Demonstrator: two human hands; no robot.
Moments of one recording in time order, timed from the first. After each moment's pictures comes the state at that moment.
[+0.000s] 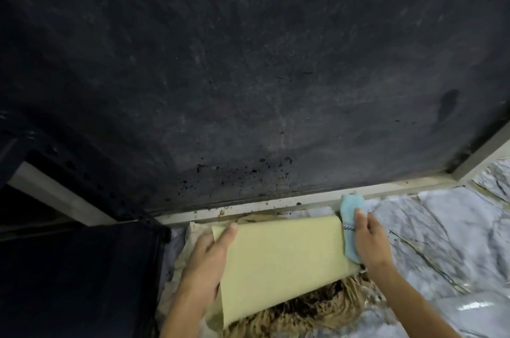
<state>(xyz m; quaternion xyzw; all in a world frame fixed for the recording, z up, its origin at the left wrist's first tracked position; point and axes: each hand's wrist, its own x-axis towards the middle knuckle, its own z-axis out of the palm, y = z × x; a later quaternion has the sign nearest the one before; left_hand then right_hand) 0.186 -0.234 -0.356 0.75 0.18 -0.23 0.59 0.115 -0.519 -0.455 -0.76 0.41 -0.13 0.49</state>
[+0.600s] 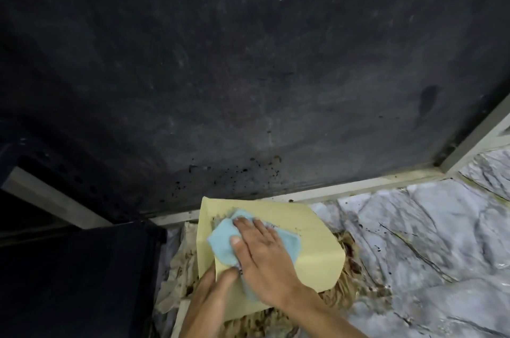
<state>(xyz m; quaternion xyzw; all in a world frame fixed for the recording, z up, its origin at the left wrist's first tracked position) 0.128 -0.236 -0.350 0.74 0.09 -0.24 0.62 0.125 -0.360 -0.385 -0.91 0.05 0.04 0.40</state>
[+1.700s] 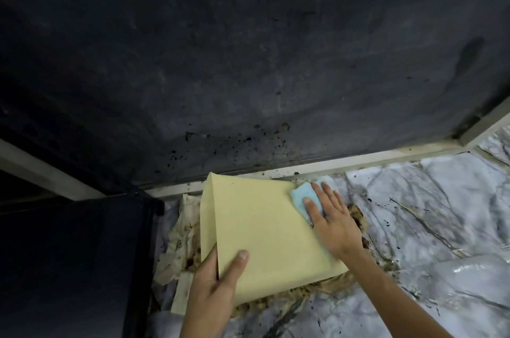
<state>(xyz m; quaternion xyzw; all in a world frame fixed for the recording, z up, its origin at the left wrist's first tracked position) 0.118 -0.214 -0.411 0.75 0.12 -0.22 0.60 0.116 -0.472 -0.495 -0.89 0.27 0.06 0.36</state>
